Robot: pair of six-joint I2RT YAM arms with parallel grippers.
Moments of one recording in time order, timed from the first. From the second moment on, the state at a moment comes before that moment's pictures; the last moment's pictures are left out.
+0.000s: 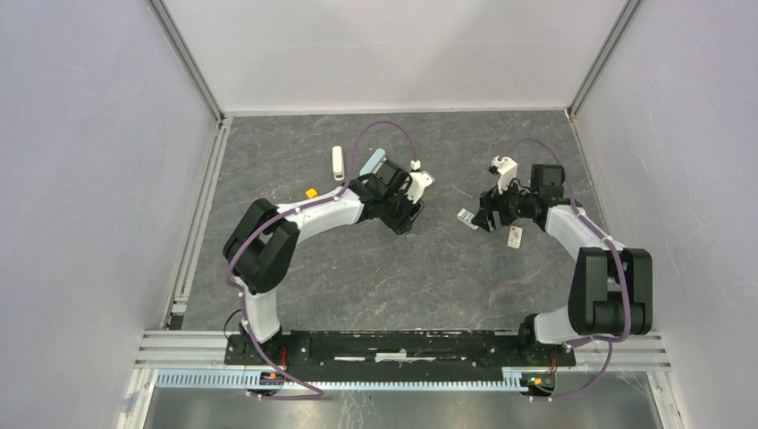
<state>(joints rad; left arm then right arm) -0.75 1.90 1.33 -0.35 0.16 0.12 -0.05 1.43 0.78 -0.22 -0.68 -0.41</state>
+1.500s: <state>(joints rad) -0.71 1.47 0.89 0.00 0.06 0.01 0.19 1.78 1.05 -0.47 -0.50 -0.70</state>
